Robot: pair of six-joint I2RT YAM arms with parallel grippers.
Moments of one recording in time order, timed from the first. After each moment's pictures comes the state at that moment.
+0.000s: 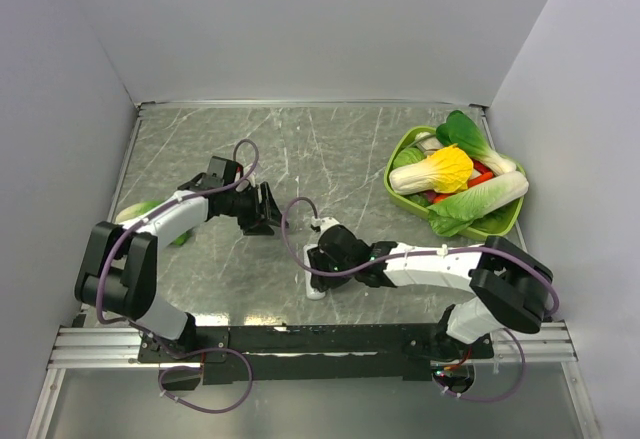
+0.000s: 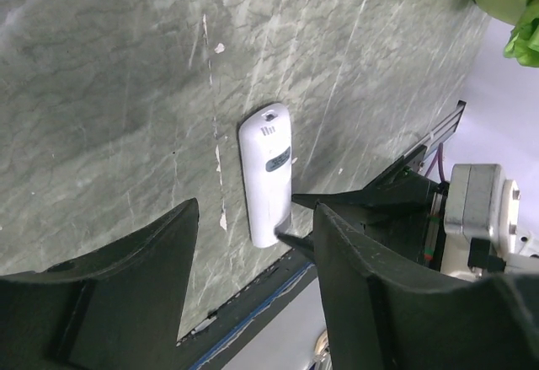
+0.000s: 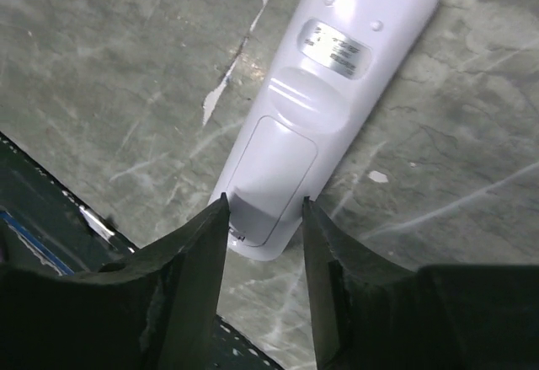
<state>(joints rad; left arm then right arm) -0.30 1.51 0.89 -0.38 0.64 -0.59 1.04 1.46 0.69 -0.12 -0.01 0.60</state>
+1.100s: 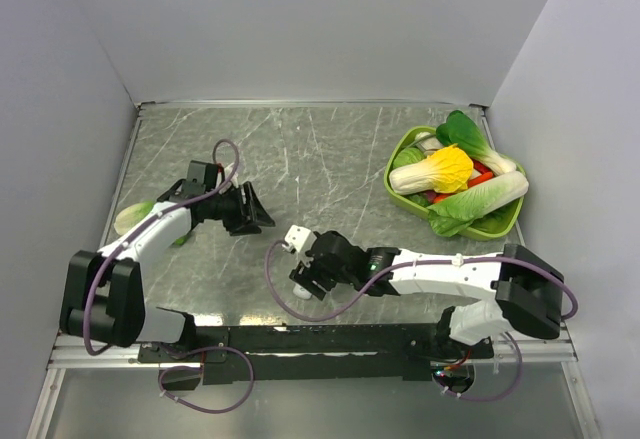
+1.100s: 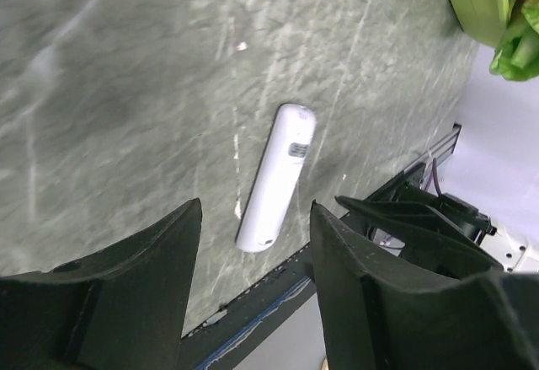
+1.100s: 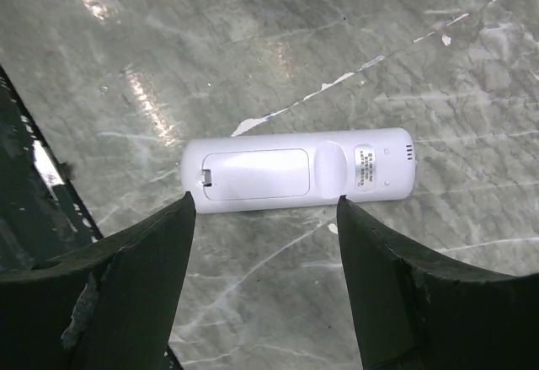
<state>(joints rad) -0.23 1.37 0.83 -0.41 0.61 -0.57 1.17 1.37 0.75 -0.14 0.11 0.01</state>
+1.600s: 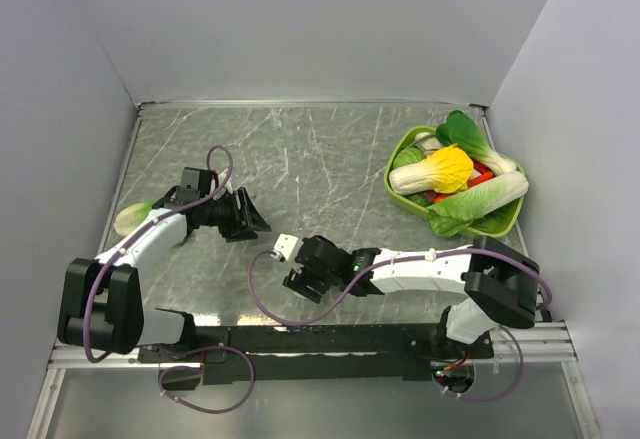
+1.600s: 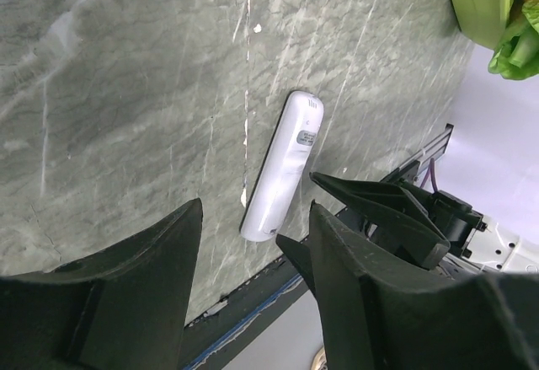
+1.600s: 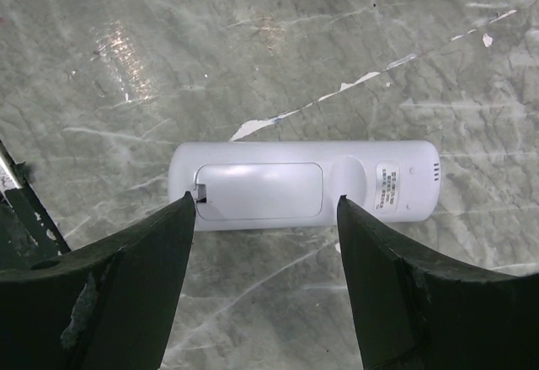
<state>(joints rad) -0.18 1.32 0.76 -0.41 0.64 -0.57 1.19 1.51 0.80 -0.13 0.12 -0.05</state>
